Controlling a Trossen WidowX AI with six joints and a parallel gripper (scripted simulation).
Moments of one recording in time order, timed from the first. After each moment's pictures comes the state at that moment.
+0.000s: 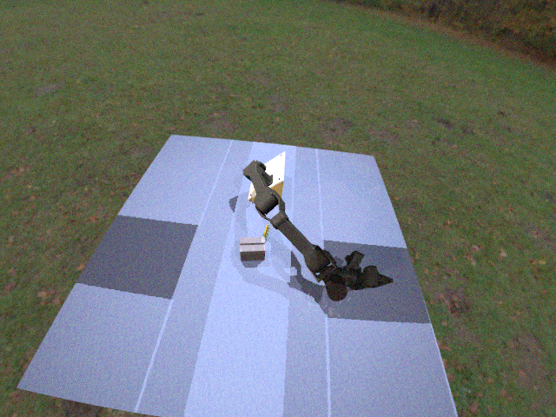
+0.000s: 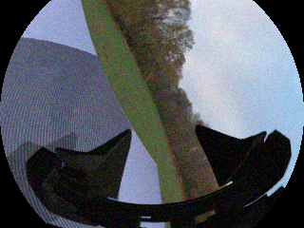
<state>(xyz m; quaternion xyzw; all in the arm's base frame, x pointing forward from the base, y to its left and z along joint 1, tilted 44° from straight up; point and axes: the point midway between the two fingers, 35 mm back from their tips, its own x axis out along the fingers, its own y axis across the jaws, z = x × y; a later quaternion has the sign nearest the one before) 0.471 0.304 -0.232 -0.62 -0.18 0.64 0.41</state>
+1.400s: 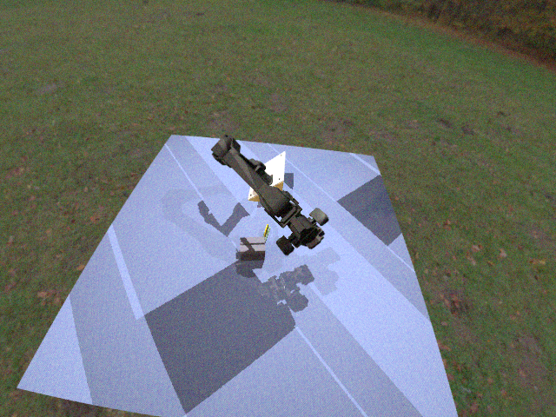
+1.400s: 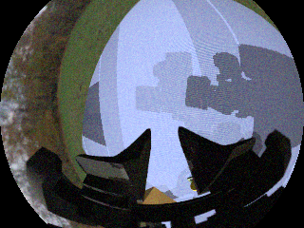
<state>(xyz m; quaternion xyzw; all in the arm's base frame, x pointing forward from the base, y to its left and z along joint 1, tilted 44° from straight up) 0.329 0.149 -0.066 -0.27 0.71 0.12 0.64</state>
